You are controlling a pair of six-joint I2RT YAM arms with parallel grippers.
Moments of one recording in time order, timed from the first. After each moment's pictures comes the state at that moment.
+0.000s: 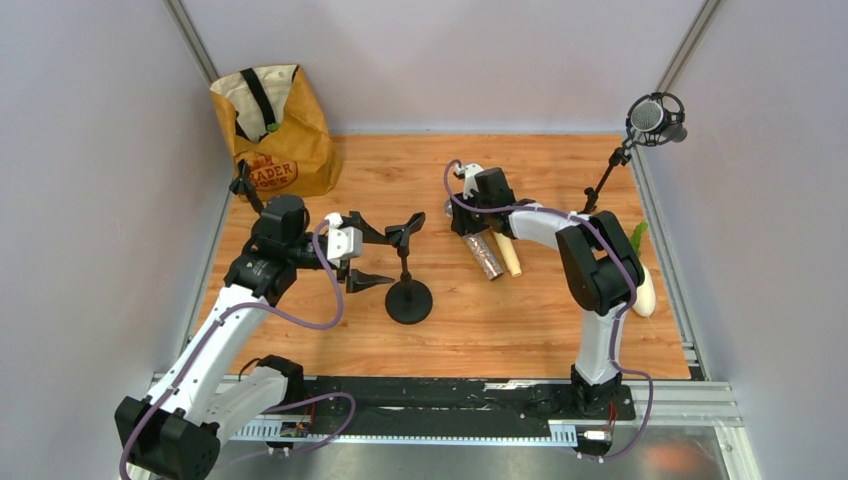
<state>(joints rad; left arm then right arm) -0.32 0.93 0.85 -0.34 1.14 0.63 0.45 1.96 1.22 -0.01 -0.19 0.07</state>
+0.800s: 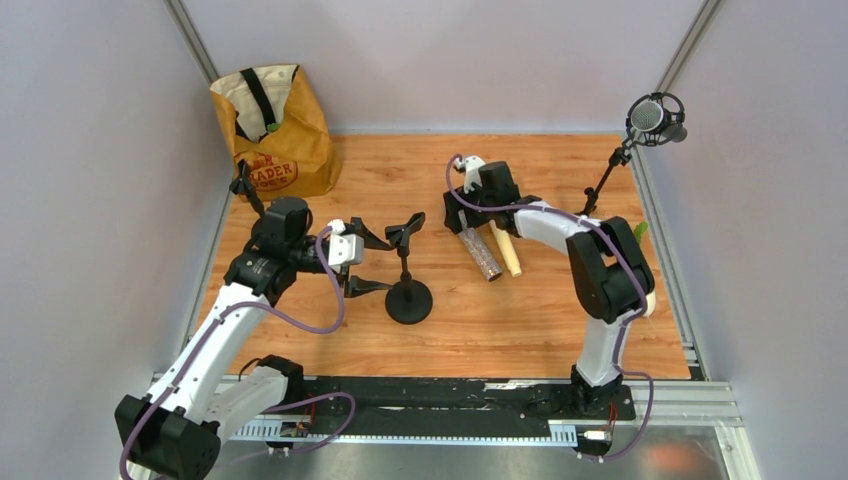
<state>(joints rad) -0.32 0.94 0.86 -0.48 1.15 0.76 0.45 1.93 1.22 -0.02 -0.21 0.03</state>
